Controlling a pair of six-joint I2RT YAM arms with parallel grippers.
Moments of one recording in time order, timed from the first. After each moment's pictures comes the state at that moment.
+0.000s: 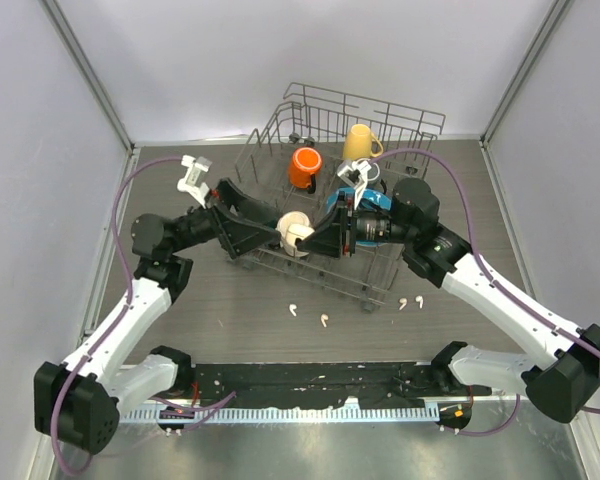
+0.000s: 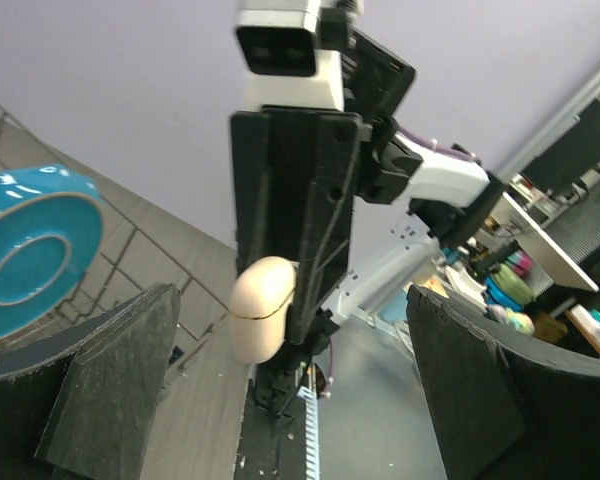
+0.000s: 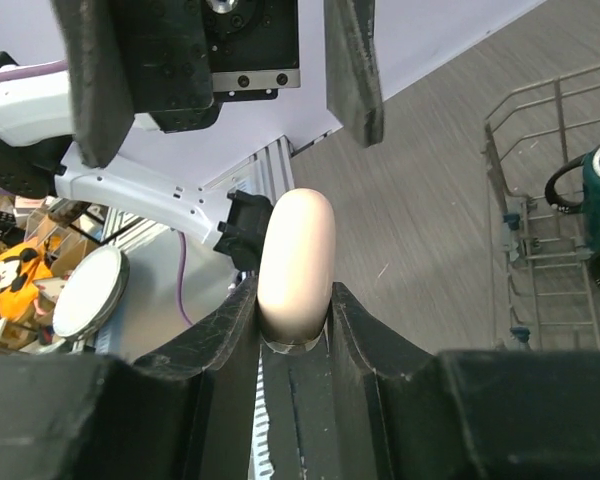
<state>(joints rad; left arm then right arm) -0.31 1.01 0.74 0.80 0.96 -1.05 0.66 1.14 1.03 0.04 -0.76 0.46</state>
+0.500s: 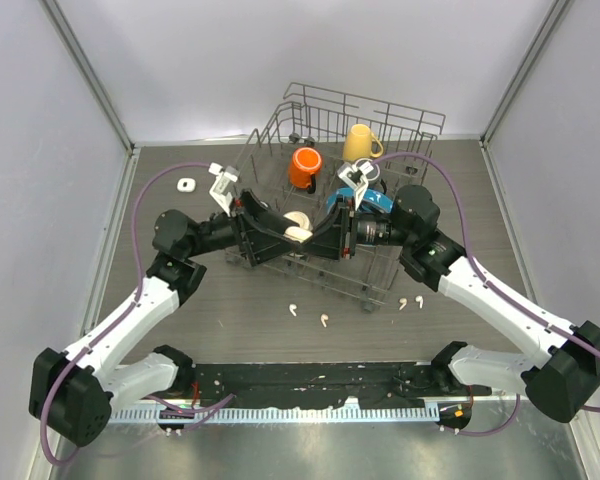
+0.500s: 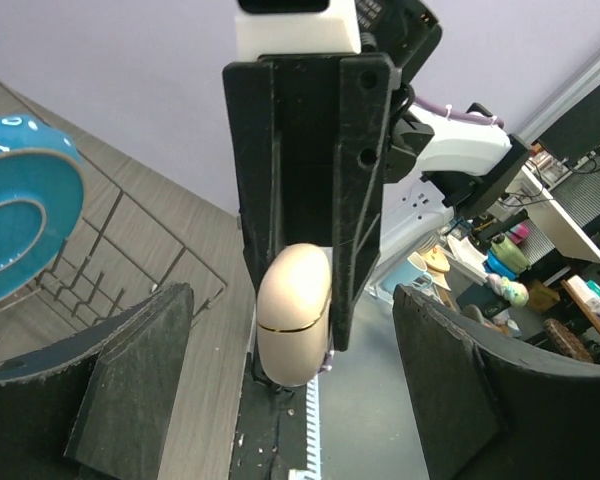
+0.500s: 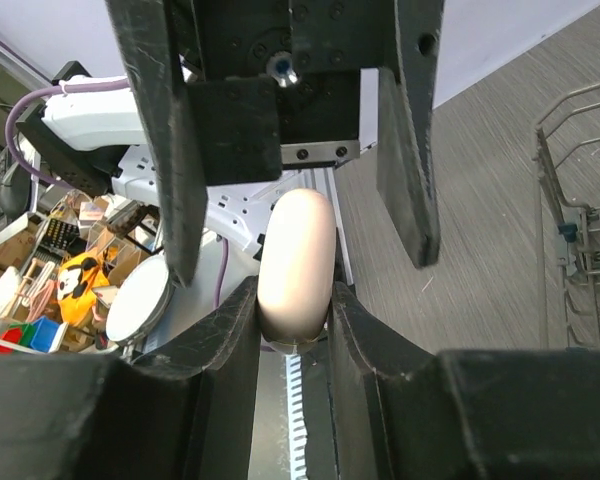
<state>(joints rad) -0.47 1.03 0.73 0.67 0.91 -0.90 0.66 1.14 0.96 0.22 -0.83 0.63</state>
